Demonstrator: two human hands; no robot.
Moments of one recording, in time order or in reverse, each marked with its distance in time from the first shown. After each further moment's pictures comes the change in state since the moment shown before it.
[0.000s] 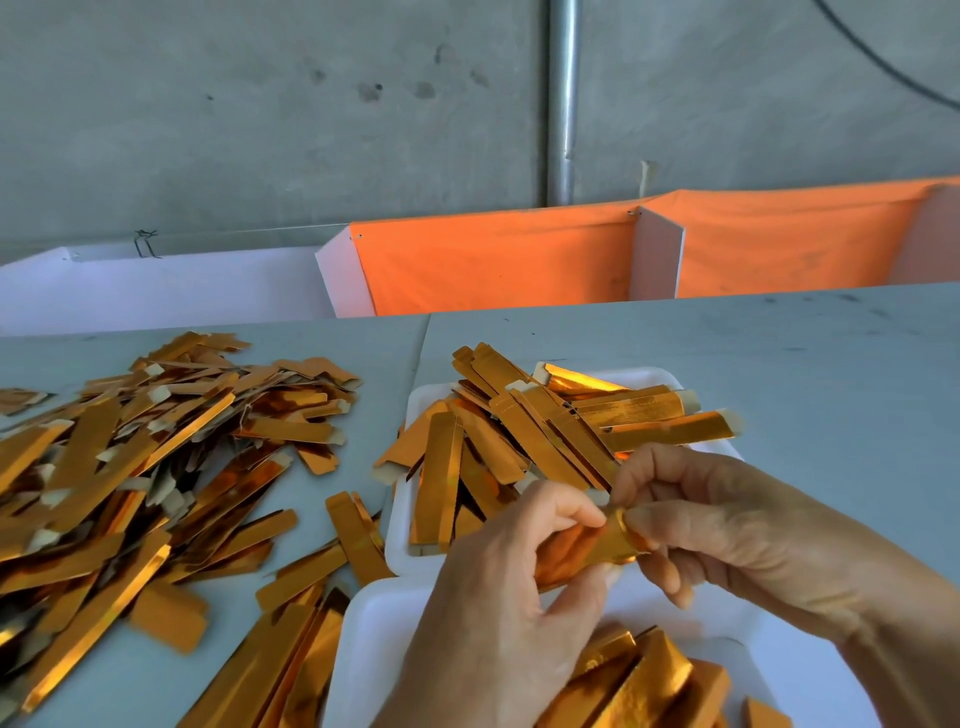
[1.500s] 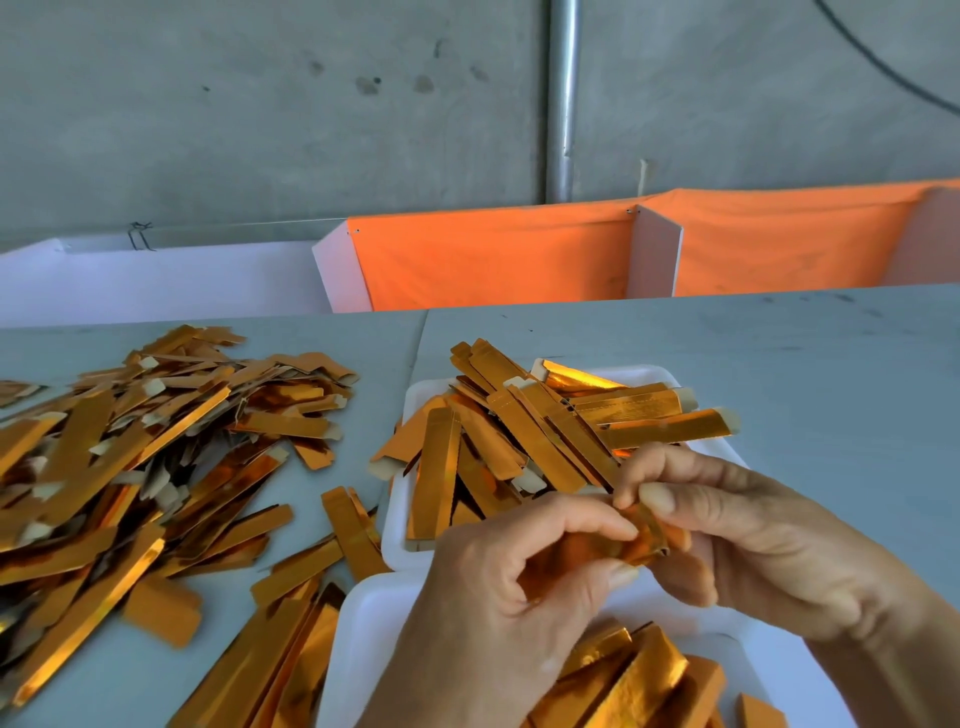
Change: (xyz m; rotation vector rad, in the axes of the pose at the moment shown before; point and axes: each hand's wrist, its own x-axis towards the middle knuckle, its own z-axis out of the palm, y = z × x) left_hand -0.002 0.002 -0.008 -0.177 -0.058 0.157; right_hand 0.003 0.012 -0.009 0.319 -0.239 -0.079
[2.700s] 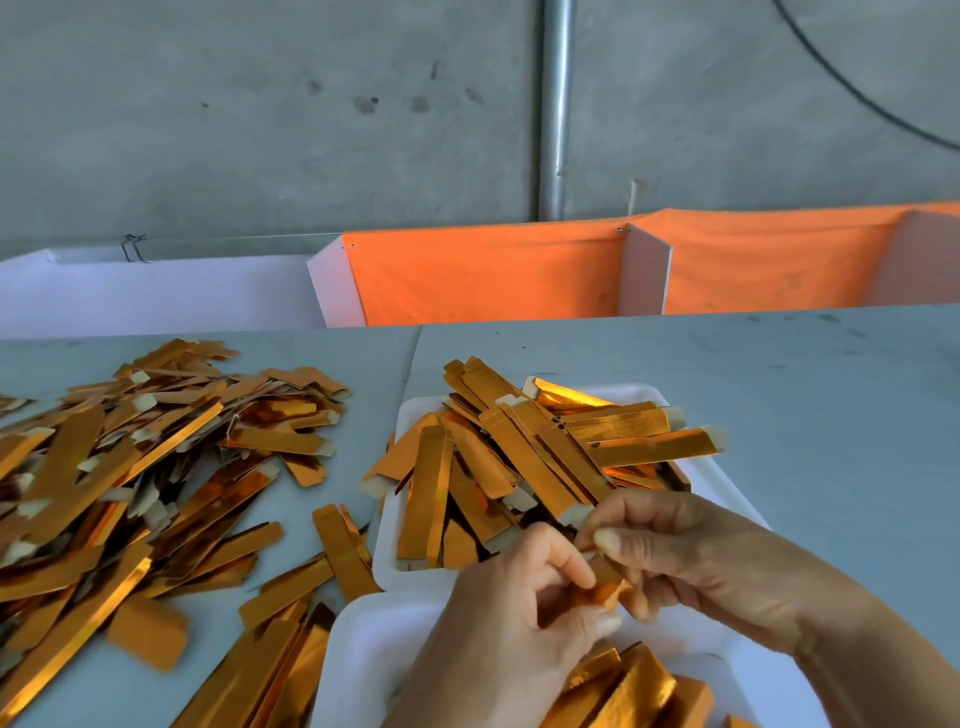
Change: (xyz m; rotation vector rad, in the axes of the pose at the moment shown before) left_hand 0.006 -0.018 0.015 0.060 -0.118 -0.378; right_hand 0.005 0.010 -0.011 -0.378 0.260 0.190
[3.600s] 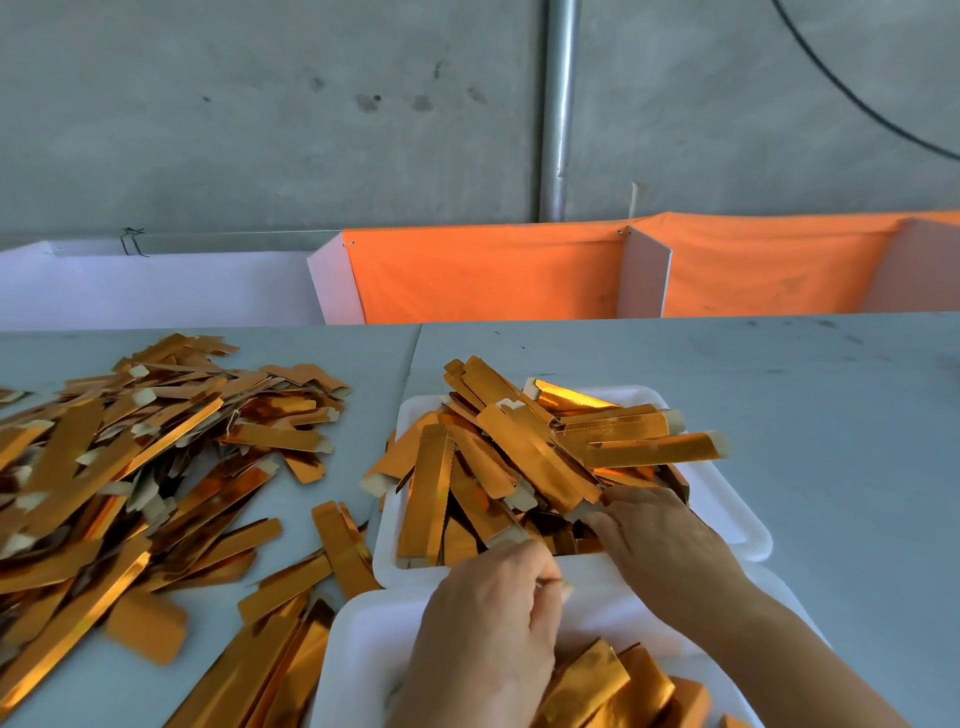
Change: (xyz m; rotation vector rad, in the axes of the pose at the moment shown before) left_hand 0.003 -0.003 -0.001 0.435 0.226 0.082; right_hand 0.035 0.027 0.010 -1.272 0.469 0.039
